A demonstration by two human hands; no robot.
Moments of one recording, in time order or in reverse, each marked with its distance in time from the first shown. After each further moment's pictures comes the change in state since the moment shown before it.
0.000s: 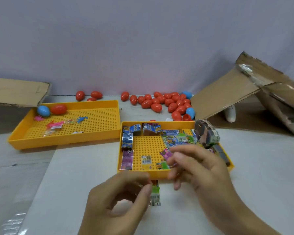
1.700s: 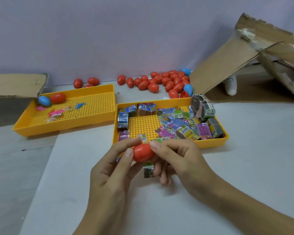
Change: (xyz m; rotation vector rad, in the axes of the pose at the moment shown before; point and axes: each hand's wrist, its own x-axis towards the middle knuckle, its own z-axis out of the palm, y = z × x) left_hand -0.008 -0.002 0.018 -0.459 0.103 -0.326; right_hand -0.005 0.027 0.002 0.042 -0.260 0.140
